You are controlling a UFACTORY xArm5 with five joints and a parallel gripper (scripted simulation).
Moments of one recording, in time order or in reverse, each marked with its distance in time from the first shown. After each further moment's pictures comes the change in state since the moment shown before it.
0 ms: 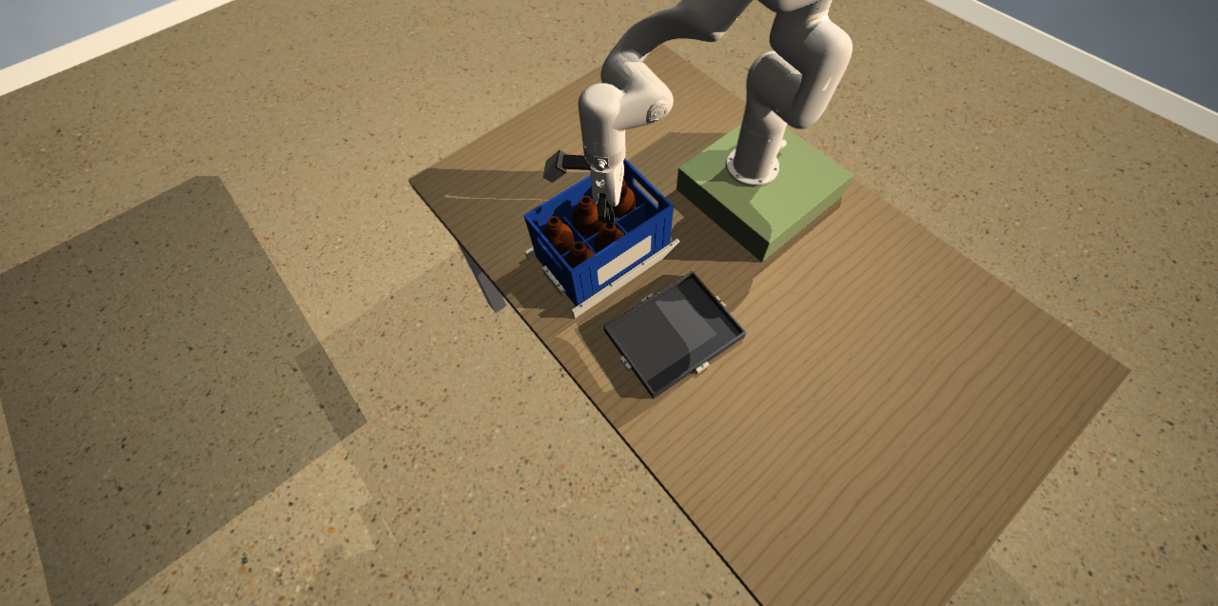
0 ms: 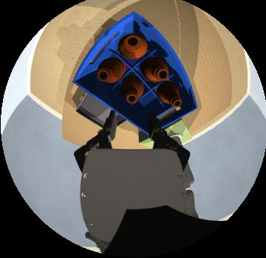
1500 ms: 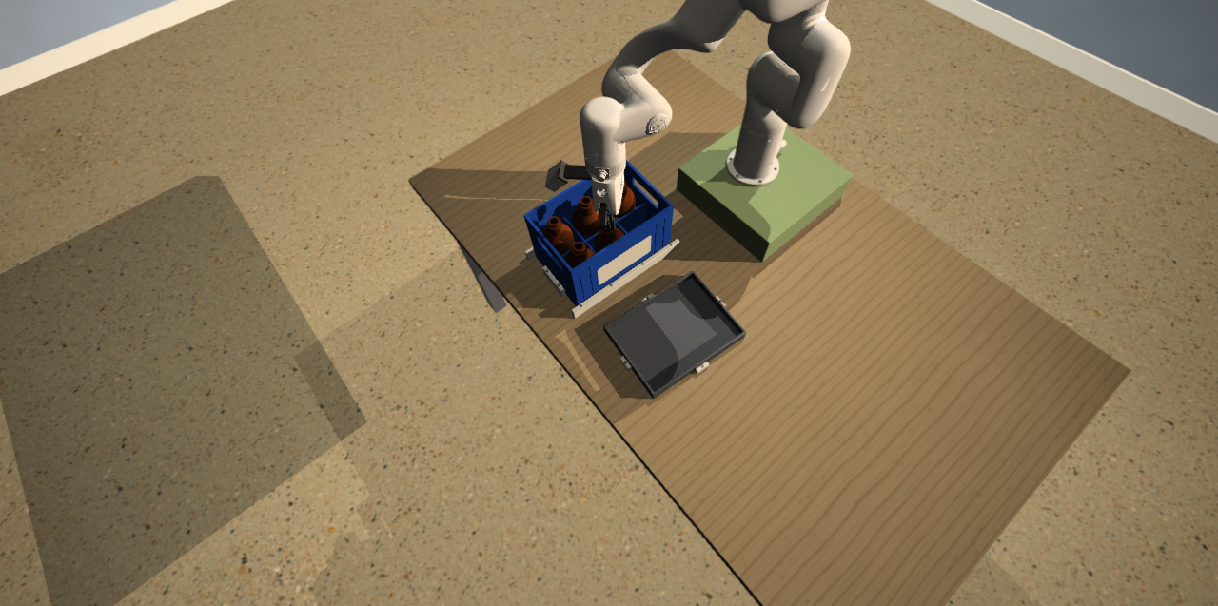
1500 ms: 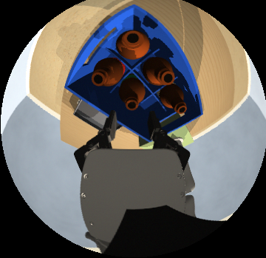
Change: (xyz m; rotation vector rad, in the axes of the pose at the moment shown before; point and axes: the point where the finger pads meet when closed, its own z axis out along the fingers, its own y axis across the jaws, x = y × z) arm 0.000 0.000 0.029 0.000 -0.001 0.000
